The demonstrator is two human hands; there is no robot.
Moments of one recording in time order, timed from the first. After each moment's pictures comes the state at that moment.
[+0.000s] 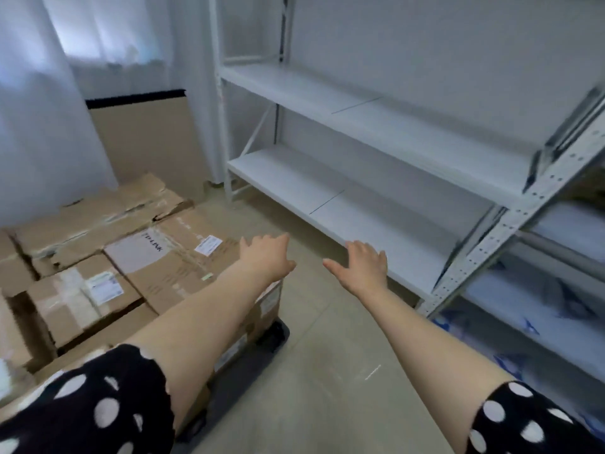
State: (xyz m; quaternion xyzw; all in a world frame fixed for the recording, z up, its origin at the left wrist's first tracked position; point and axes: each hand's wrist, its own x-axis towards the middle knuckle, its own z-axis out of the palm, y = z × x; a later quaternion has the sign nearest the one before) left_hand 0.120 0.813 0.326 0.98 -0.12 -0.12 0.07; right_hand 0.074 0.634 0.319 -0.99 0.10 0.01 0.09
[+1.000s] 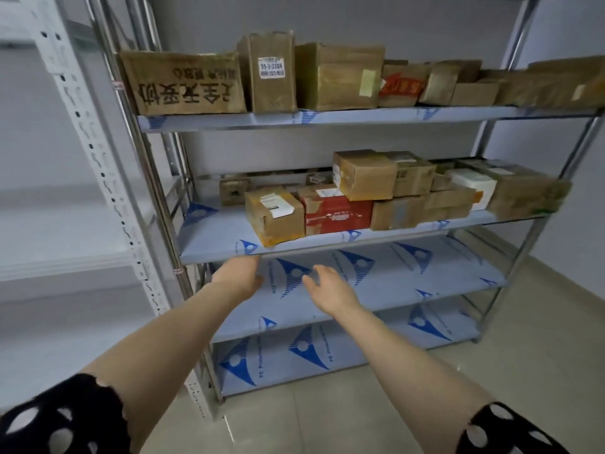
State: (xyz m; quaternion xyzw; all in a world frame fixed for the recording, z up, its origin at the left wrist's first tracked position) left_hand -0.043 0.084 0.392 0.86 -0.51 -0.04 0.05; right_hand -0.213 0.014 0.374 -0.85 0.44 -0.11 0.26
